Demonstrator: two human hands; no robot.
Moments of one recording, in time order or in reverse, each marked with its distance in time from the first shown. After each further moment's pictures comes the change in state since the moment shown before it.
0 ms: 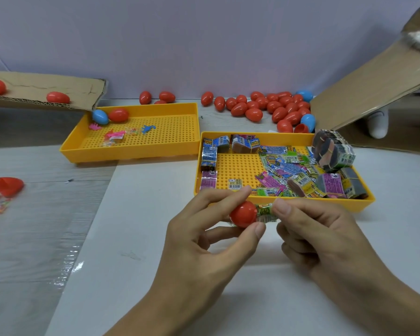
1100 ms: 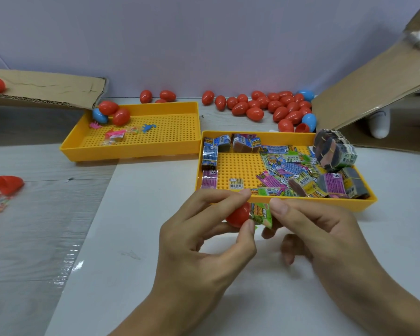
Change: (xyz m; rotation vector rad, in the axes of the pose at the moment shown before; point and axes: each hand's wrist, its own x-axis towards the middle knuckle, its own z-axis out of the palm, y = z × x) left_hand 0.000 -0.002 0.001 0.158 0.100 0.216; right_hand 0.000 0.004 -0.001 -0.191 0.115 -0.057
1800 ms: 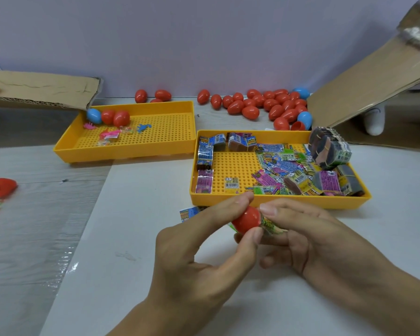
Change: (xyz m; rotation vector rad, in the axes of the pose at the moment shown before) left_hand -0.006 0.002 0.001 0.065 -0.021 0.089; right_hand 0.006 -0.010 -0.005 0.448 -0.247 0.440
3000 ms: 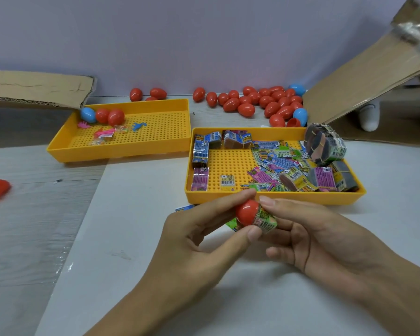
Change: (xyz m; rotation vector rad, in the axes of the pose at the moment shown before) left_hand 0.008 -0.009 -0.003 -0.282 -0.227 -0.305; right_hand 0.000 -0.005 -0.006 0.052 0.081 0.088
